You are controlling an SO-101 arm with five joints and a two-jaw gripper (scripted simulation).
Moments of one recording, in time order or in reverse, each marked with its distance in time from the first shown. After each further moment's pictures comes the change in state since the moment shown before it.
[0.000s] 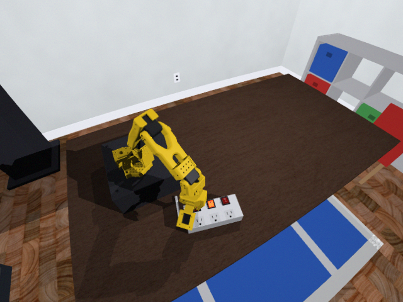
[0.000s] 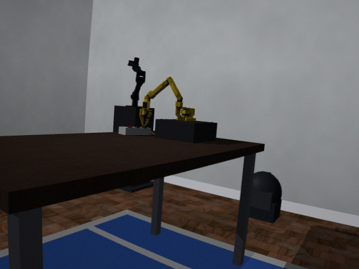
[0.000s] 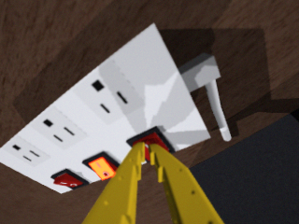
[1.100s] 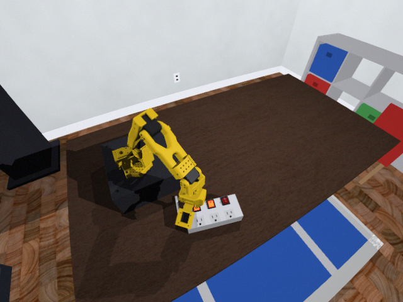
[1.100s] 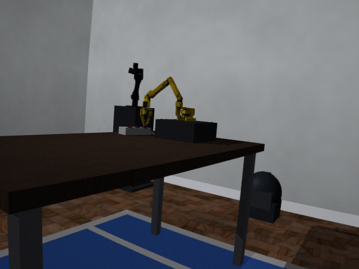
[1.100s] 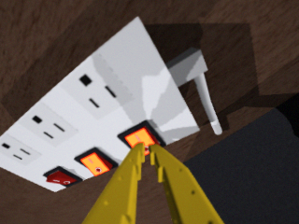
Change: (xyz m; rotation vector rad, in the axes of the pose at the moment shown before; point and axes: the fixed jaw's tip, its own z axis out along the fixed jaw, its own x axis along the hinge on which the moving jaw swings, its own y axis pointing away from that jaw) arm 0.003 -0.006 -0.003 0.039 0.017 -0.001
